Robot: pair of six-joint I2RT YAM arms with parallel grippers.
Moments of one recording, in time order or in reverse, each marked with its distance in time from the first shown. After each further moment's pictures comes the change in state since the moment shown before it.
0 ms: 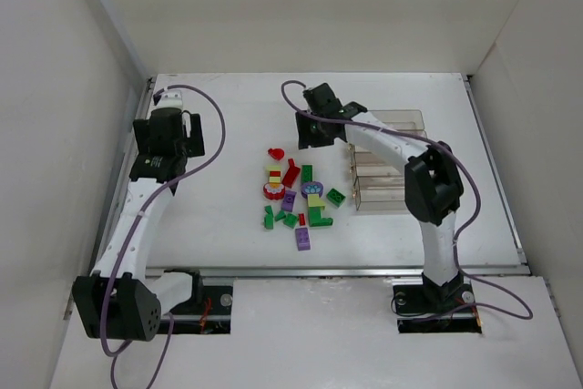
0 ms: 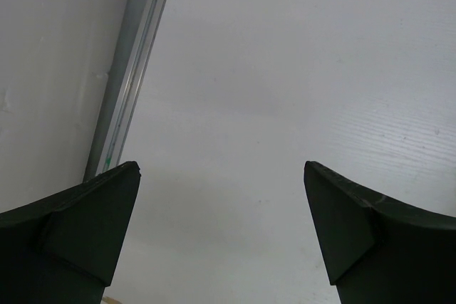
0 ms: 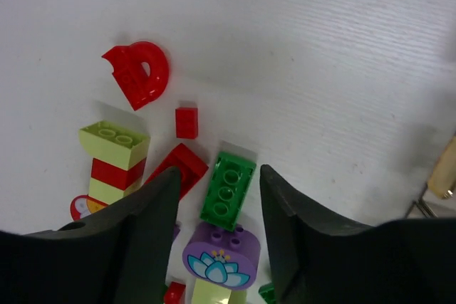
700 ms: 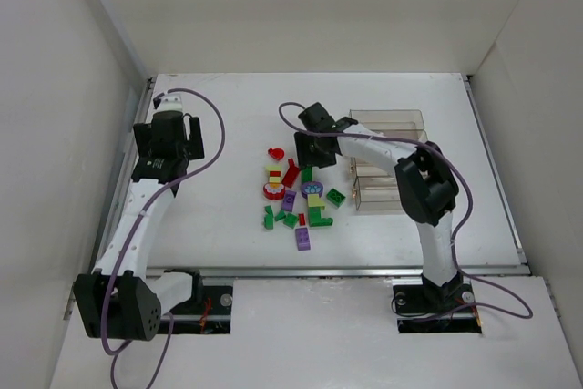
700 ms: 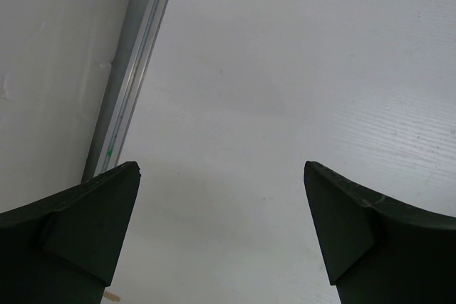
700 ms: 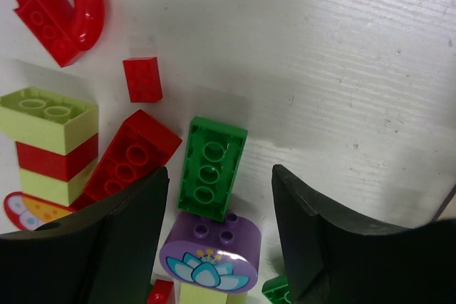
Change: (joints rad) left arm 0.000 0.009 -0.032 0.014 -0.033 -0.015; right arm 0.038 -0.001 -0.138 -0.012 0.056 0.091
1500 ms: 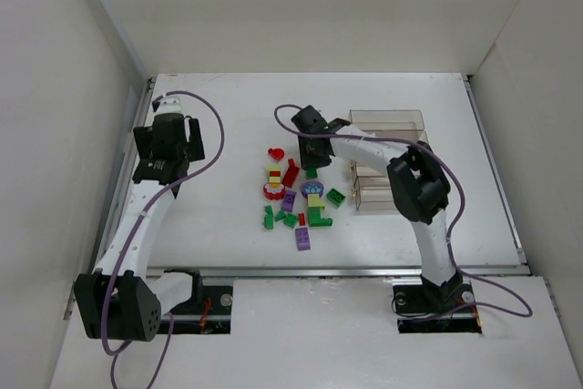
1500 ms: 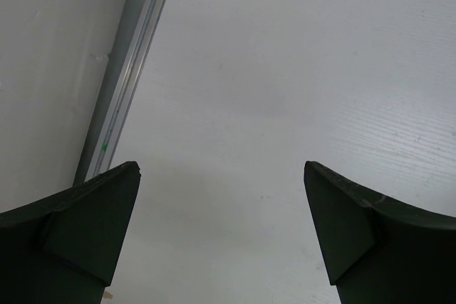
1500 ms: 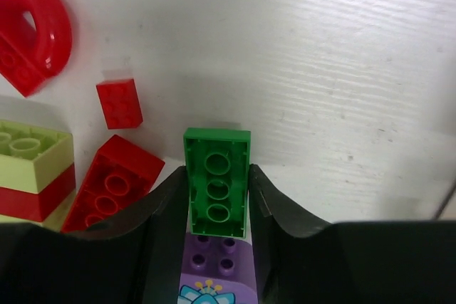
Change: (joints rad) left arm 0.000 -0.006 -0.027 0.014 -0.009 -0.018; right arm 0.027 0.071 0.050 -0.025 0.109 0.016
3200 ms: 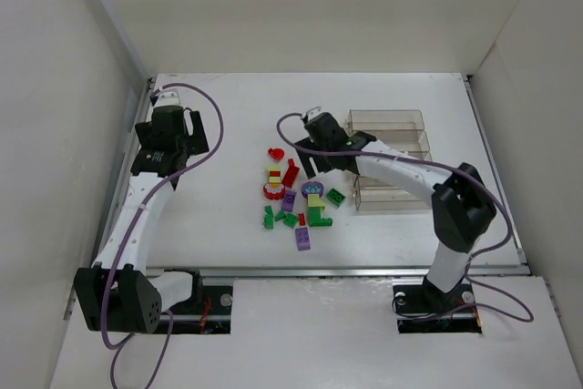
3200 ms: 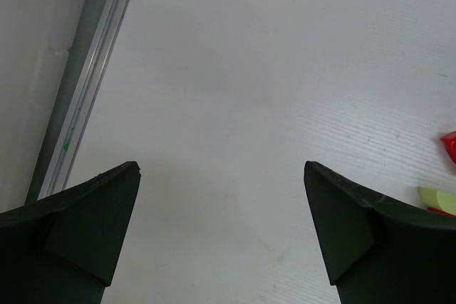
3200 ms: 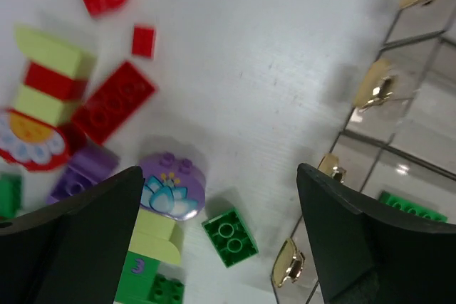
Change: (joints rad) left arm 0.000 0.044 0.088 -0.063 0.076 -0.113; right arm 0.047 -0.401 -0.301 0.159 0.114 -0.281
